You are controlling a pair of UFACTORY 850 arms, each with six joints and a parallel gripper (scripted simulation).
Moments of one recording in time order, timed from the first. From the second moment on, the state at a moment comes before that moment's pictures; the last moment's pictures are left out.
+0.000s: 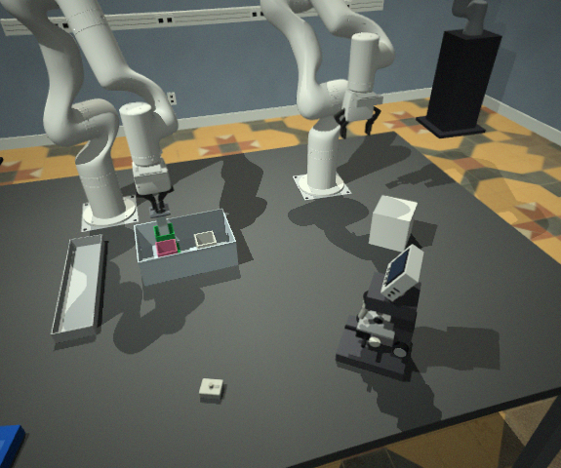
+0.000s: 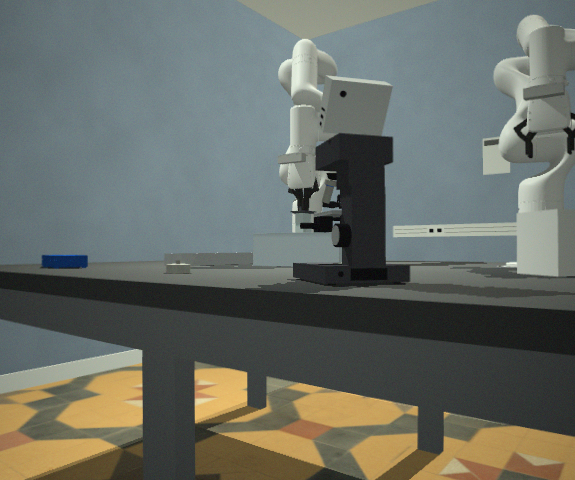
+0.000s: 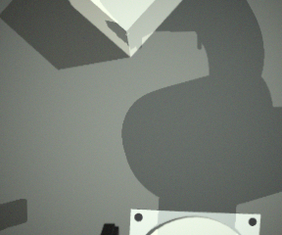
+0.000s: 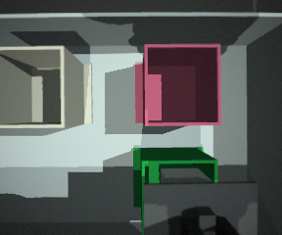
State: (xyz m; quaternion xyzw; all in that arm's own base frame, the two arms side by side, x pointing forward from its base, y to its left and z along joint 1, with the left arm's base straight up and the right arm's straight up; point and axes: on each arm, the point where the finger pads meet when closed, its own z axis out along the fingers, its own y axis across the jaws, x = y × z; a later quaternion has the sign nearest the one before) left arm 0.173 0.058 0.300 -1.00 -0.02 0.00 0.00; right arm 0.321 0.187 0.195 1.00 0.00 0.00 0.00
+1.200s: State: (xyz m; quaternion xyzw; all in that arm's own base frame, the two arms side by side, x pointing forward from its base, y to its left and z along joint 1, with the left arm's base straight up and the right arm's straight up) left arm 0.173 0.058 0.300 -1.00 -0.02 0.00 0.00; right arm 0.323 0.187 0.220 1.00 0.00 0.00 0.00
